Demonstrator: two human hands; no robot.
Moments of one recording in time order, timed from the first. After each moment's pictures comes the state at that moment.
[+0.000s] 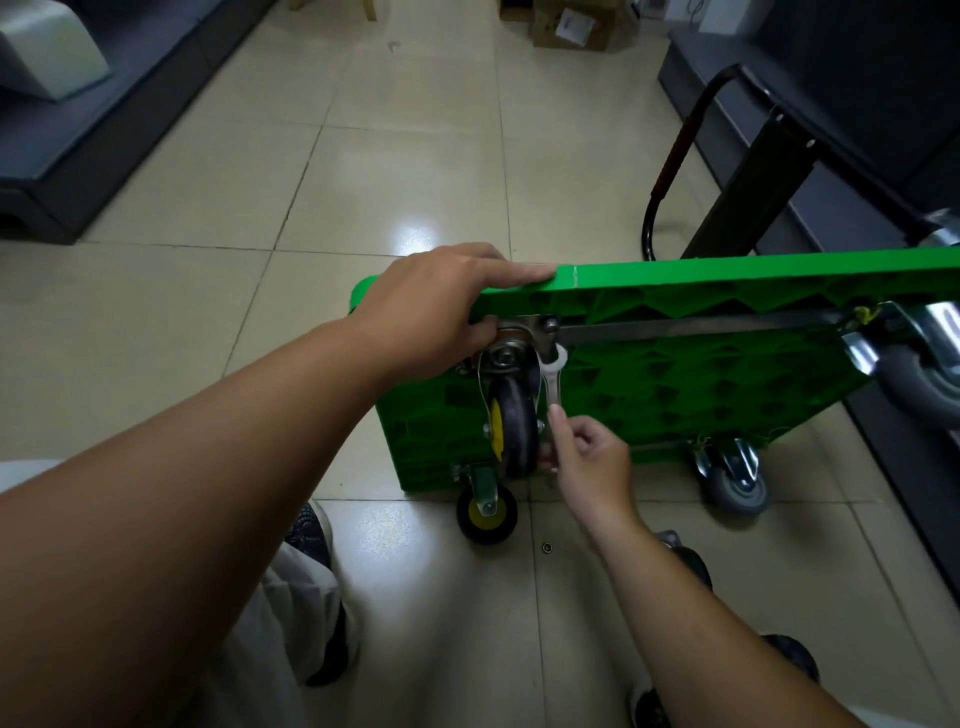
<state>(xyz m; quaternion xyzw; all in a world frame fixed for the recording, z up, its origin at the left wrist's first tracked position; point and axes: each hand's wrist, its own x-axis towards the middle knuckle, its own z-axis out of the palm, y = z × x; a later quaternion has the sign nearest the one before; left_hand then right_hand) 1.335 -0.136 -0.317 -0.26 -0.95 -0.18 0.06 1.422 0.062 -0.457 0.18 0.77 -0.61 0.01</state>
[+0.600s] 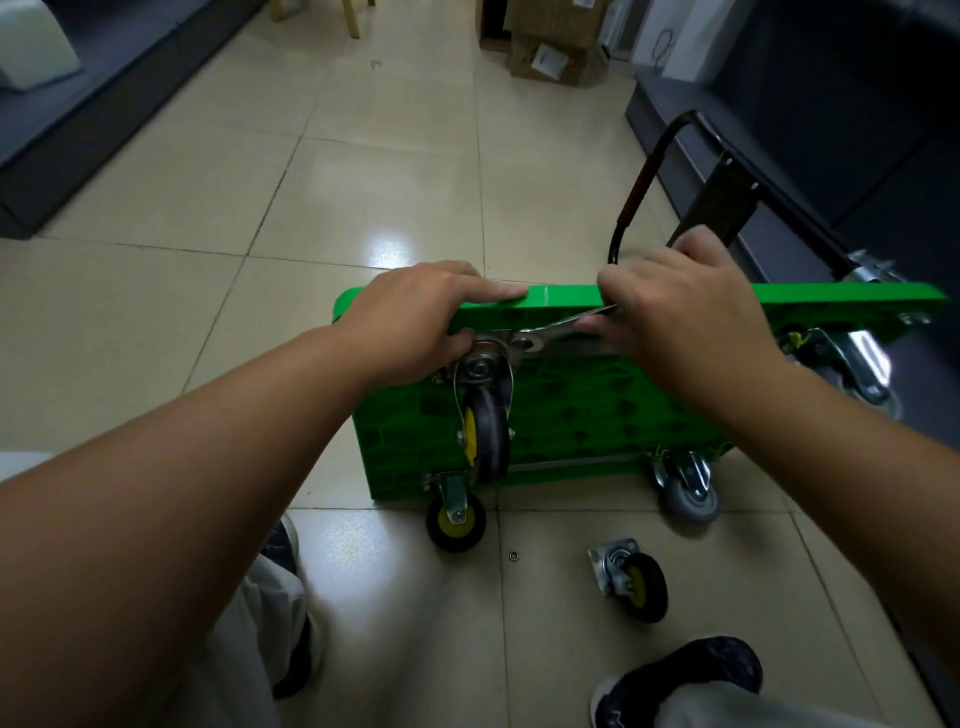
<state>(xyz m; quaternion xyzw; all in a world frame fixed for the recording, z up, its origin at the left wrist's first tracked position) 1.333 -0.136 -0.321 -0.26 -0.94 -0.19 0.05 1.360 0.123 -0.277 -0.26 0.92 0.20 -0.22</state>
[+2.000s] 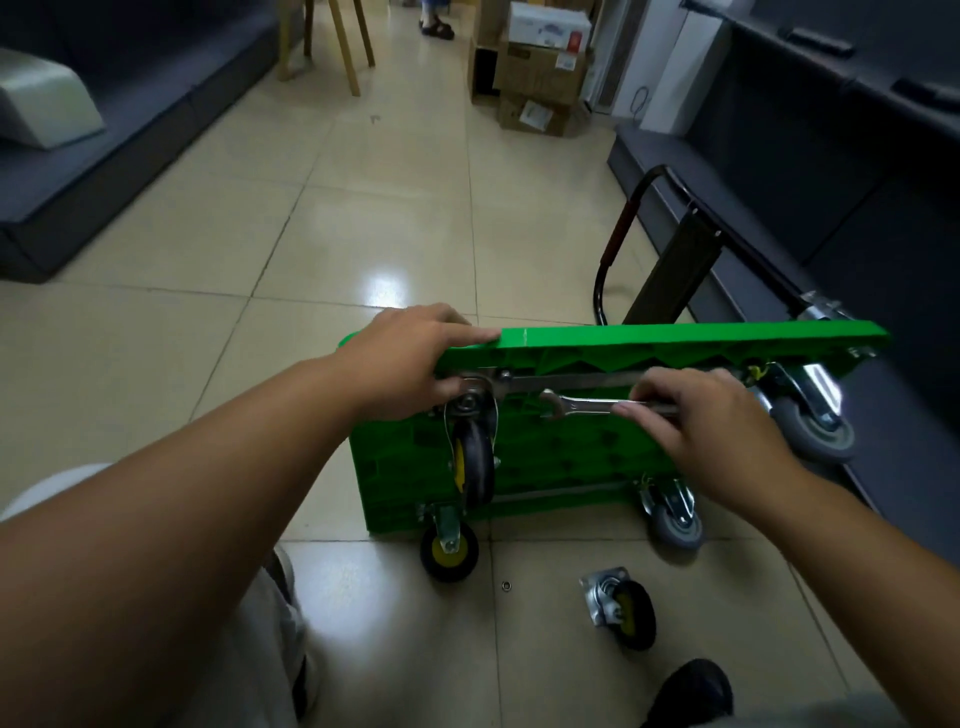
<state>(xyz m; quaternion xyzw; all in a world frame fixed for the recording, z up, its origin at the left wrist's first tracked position) 1.340 -0.141 -0.306 -0.27 -0.95 -0.17 0.00 1.419 0.171 -0.291 -0.12 0.98 -0.12 -0.10</state>
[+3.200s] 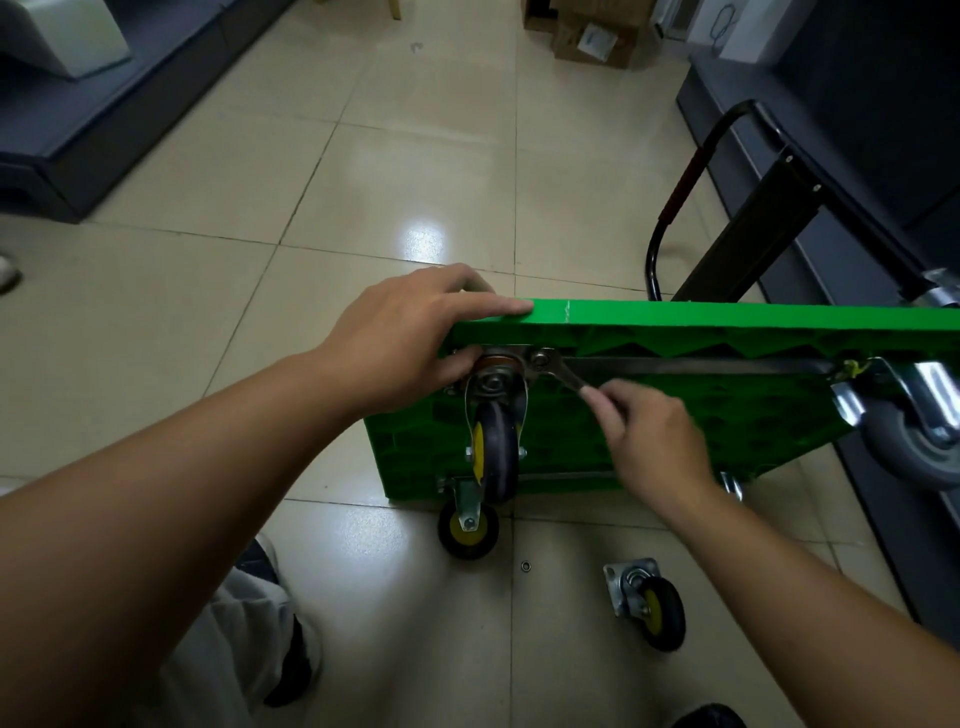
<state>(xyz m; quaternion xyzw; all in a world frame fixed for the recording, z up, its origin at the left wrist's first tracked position) 1.334 -0.151 -0.330 -0.28 -0.94 -0.19 0.10 1.375 0.120 -0.382 -0.01 0.97 -0.23 0.00</state>
